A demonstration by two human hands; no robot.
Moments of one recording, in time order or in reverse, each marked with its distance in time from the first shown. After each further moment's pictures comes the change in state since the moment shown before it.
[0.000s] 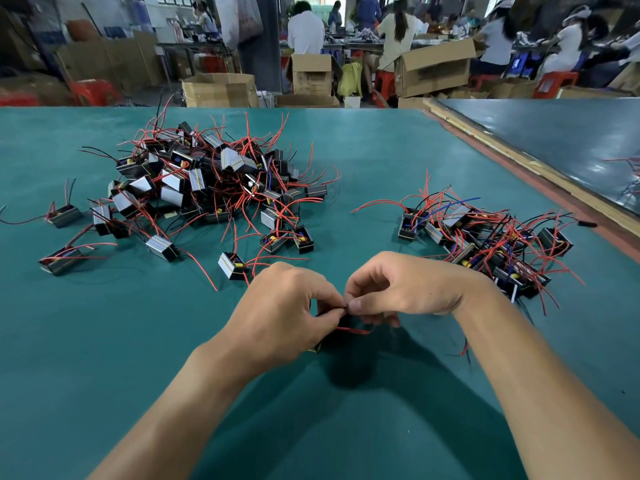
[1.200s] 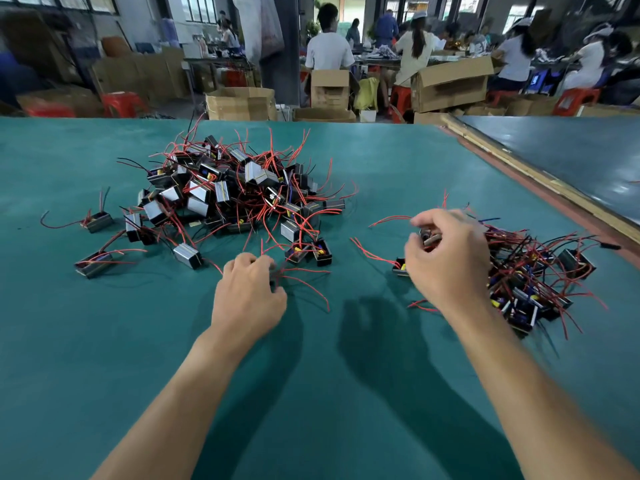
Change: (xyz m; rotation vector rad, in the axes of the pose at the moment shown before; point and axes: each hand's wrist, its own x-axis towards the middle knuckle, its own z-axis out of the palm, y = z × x) left_hand 0.001 -0.071 -0.003 0.296 0.107 -0.718; right_hand 0.018 0.002 -0.005 -0.419 1.394 -0.056
